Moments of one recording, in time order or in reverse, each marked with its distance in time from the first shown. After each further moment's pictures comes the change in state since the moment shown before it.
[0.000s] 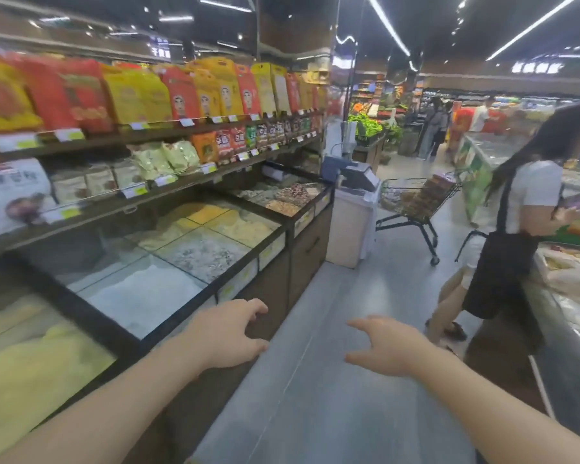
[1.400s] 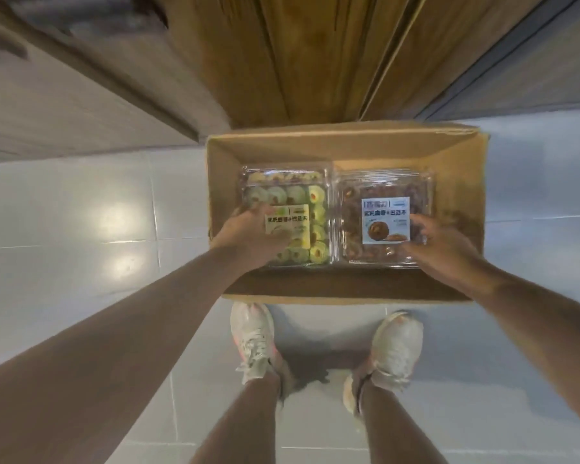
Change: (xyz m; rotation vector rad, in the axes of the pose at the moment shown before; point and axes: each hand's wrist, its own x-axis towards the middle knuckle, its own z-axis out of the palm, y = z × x) left_hand -0.094 -0.449 0.836 -0.868 -0.227 -1.399; right_hand 0.414 -0.262 0.868 -0.061 -0.759 -0.427
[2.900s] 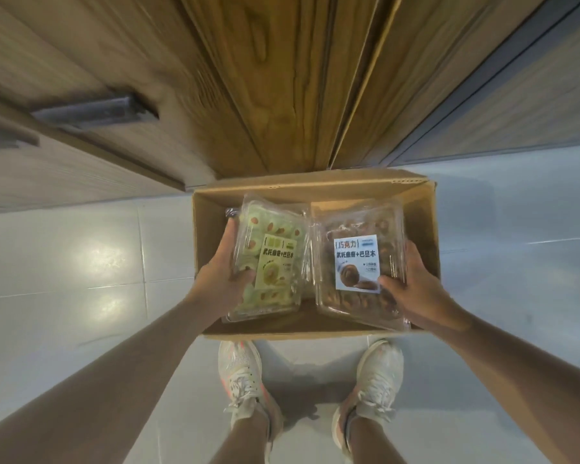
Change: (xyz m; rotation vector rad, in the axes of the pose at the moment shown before) left_hand -0.007 -0.013 -0.006 -0.488 0.024 0.146; right_hand -0.039 -0.017 -0.022 0.340 0.034 -0.031
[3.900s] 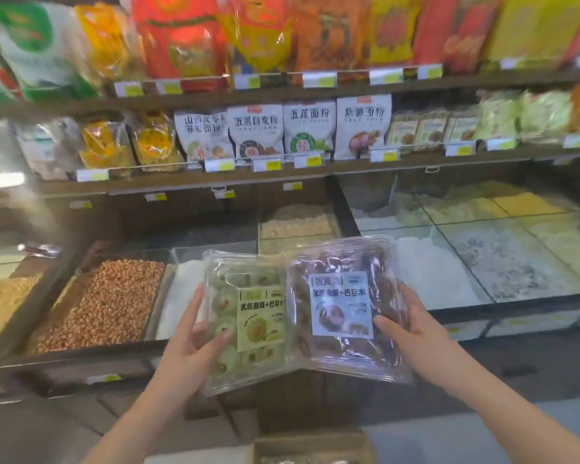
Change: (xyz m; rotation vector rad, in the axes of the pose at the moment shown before) left_hand -0.553 0.400 -0.300 -0.478 0.357 0.741; right_hand -0.582 -0.399 -0.315 0.184 0.385 -0.721
